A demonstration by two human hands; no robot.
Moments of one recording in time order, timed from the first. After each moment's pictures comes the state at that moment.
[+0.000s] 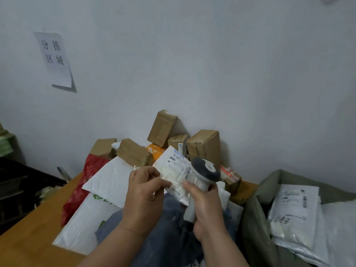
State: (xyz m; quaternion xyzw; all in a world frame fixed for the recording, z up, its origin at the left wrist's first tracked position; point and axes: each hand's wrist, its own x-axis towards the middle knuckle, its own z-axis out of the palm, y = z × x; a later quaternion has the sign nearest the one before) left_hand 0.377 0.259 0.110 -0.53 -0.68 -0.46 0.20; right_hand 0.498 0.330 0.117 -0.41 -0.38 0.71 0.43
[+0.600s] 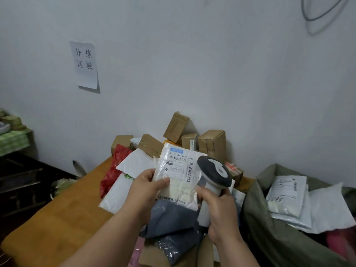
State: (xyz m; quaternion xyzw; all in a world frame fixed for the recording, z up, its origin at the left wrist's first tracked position) left_hand 0.377 0.134 0.142 -0.19 -0.58 -0.69 -0.39; right_hand 0.534 0.206 0.127 -0.38 -0.44 0.66 0.47
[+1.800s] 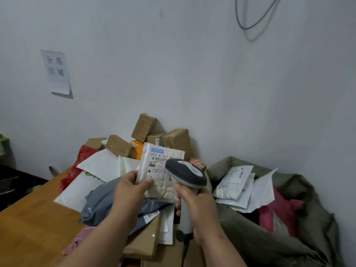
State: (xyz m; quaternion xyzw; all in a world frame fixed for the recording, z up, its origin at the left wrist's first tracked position) left_hand 0.526 0.158 0.144 -0.20 -0.61 -0.71 -0.29; right_hand 0.684 0.213 0.157 -0.38 -0.55 0.65 0.38
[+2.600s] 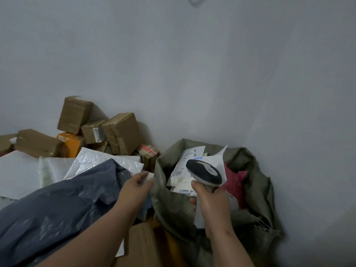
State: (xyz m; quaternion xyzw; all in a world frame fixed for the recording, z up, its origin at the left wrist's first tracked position) left_hand 0.598 0.291 0.097 -0.39 -0.66 -0.50 -0.40; right_hand 0.791 0.299 0.119 -0.59 -0.43 0.48 0.49
